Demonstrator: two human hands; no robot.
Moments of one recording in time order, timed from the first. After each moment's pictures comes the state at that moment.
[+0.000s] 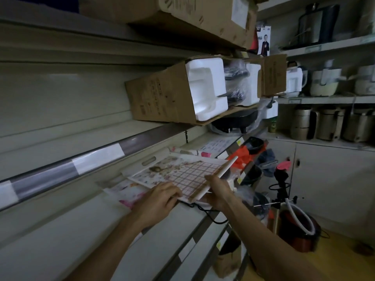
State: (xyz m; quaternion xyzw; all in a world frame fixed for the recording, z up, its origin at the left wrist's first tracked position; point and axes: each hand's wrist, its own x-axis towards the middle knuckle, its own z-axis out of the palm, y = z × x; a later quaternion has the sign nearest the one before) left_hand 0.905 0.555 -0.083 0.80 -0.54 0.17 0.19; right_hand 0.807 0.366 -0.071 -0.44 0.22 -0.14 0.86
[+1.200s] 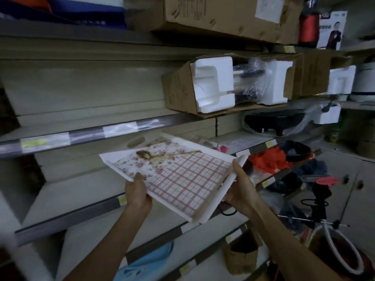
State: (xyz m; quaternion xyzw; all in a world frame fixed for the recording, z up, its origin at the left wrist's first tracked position) left_hand 0.775 0.542 -0.061 0.48 0.13 0.11 0.86; right_hand 0.722 0.288 -0.075 -0.48 0.04 -0.03 0.88
